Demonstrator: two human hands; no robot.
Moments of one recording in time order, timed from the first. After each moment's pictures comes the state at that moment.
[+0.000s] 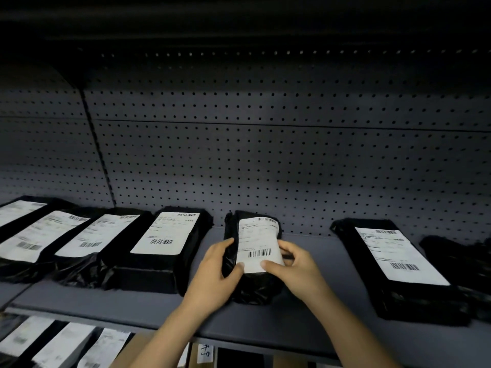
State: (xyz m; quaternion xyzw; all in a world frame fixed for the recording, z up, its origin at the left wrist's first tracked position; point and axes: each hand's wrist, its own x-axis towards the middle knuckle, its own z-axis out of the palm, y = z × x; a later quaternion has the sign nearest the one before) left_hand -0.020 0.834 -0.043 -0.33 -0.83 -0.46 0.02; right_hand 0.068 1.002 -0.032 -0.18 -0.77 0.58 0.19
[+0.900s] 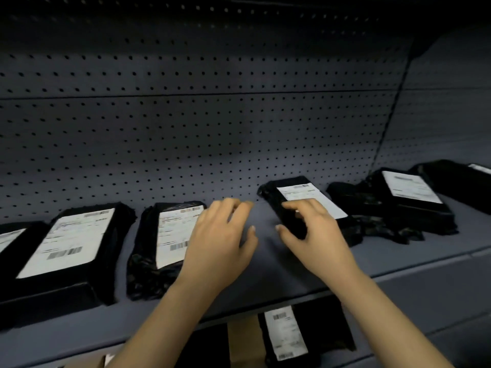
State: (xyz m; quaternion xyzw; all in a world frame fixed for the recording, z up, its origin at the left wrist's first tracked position) left_hand 0.049 0.907 0.005 -0.56 -0.74 -0.27 0.24; right_hand 0.193 1.036 0.004 -0.28 -0.88 0.19 0.35
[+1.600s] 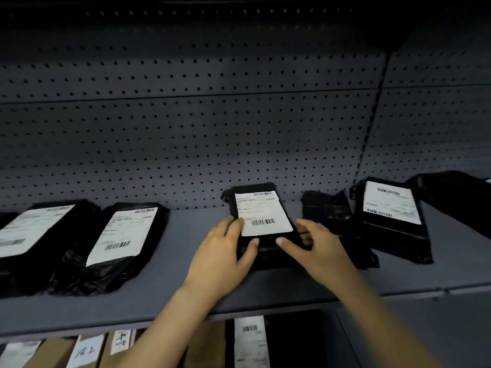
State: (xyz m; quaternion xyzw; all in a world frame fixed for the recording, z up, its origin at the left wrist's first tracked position) left_hand 0.138 1.026 -0.034 -0.47 -0.84 -0.25 0.09; right_hand 0.280 1.169 -0.020 -0.29 -0.84 0.38 0.24
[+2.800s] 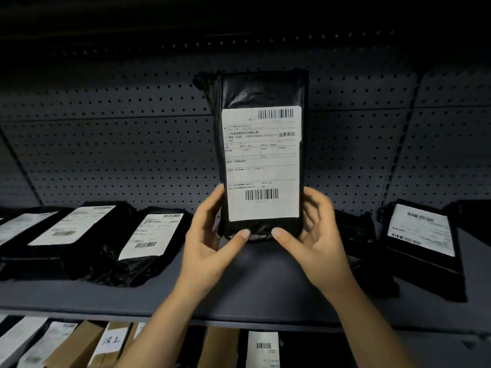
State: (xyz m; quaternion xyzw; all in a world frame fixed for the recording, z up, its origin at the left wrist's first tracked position) left_hand 0.148 1.001 0.008 -0.44 -0.53 -0.72 0.03; right_hand 0.251 1.155 0.007 0.03 -0.68 0.60 0.41
